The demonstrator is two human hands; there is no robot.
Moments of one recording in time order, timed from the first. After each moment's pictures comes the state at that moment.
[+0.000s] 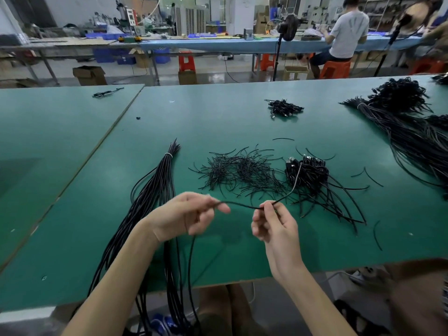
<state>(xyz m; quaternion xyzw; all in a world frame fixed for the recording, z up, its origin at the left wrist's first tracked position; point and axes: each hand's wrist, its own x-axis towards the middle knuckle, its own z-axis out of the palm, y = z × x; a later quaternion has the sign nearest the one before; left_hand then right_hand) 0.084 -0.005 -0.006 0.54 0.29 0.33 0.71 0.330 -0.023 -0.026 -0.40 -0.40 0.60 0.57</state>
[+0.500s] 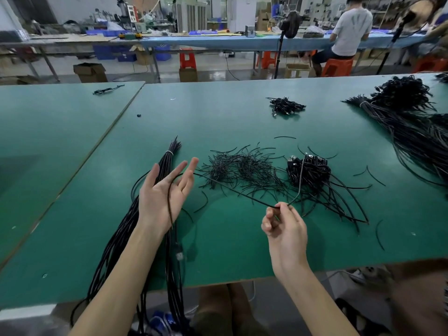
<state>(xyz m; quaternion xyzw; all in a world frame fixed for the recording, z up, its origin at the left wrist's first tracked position) 0.073 0.005 -0.011 0.14 0.09 0.70 0.69 0.333 -0.019 -0.023 -0.38 -0.24 0.64 0.63</state>
